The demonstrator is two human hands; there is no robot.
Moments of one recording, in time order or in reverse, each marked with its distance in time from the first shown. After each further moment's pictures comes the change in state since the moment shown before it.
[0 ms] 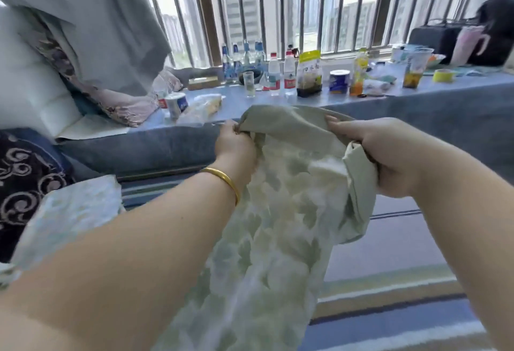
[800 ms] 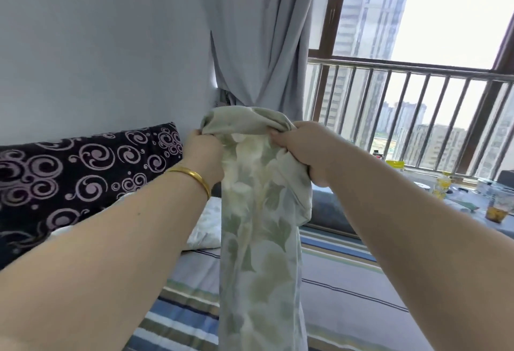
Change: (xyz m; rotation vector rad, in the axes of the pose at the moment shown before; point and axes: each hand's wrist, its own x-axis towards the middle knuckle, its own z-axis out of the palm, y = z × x) left_hand -0.182 0.106 -0.426 -0.245 0.550 0.052; right_hand -0.250 -0.072 0.353 -0.646 -0.220 -0.530
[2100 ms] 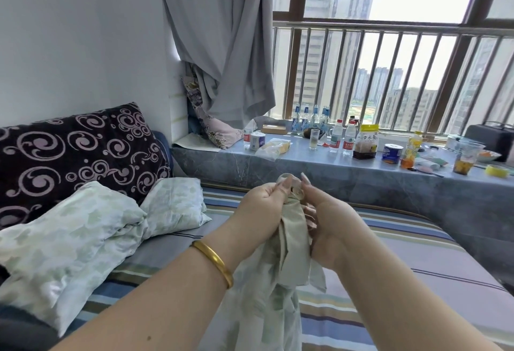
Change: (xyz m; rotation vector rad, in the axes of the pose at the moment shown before) left_hand -0.154 -0.089 0.085 0.053 -0.795 -0.015; right_hand -0.071 0.159 -0.018 0.964 0.104 0.529
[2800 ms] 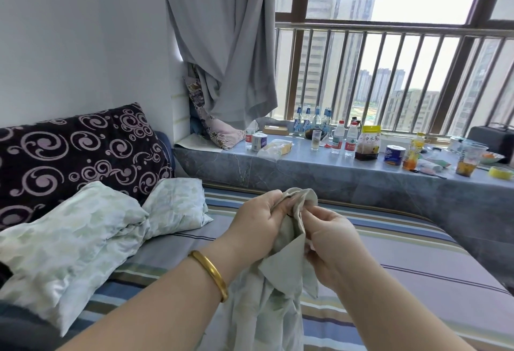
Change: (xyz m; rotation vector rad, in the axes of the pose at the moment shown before) left_hand 0.001 -0.031 -0.015 0.406 0.016 0.255; right_hand -0.005 0.028 -0.009 -0.113 0.042 -0.199
